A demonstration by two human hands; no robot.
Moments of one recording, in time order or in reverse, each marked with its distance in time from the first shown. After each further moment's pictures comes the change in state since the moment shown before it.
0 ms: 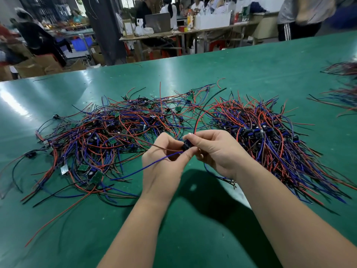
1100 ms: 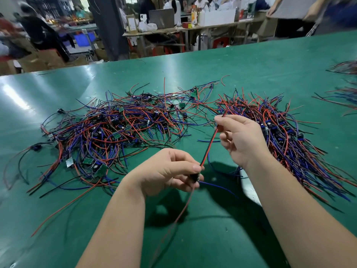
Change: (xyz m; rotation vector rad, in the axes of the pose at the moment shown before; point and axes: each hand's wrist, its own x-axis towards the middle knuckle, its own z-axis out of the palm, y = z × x) left_hand 0.011 0.006 -0.036 -0.467 -0.897 -0.666; right_hand -0.001 -0.017 -0.017 0.150 0.394 -0.104
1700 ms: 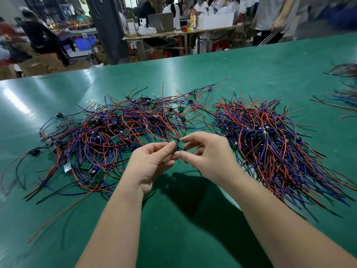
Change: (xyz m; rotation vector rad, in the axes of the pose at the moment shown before) left_hand 0.018 -0.003 -0.015 -0.361 0.579 0.129; right_hand -0.019 0.033 0.016 -0.849 -0.335 -0.499
